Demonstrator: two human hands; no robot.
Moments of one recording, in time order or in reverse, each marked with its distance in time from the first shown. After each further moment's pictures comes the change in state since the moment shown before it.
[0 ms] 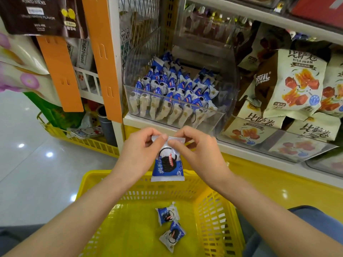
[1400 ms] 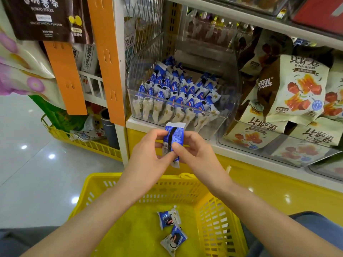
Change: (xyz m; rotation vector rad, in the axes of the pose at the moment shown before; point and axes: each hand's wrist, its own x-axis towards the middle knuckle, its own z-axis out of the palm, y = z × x) left_hand -0.007 -0.002 0.010 0.089 0.036 0.106; right_hand -0.001 -0.003 0.010 0.438 -0.028 0.299
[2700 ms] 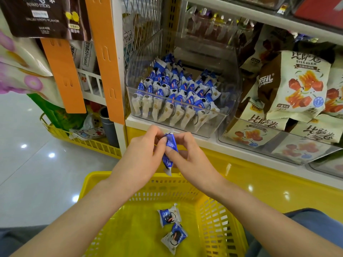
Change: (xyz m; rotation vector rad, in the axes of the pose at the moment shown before) left_hand 0.005 -0.003 -0.012 0.268 -0.032 0.125; right_hand -0.001 0.011 0.010 -0.081 -0.084 -0.028
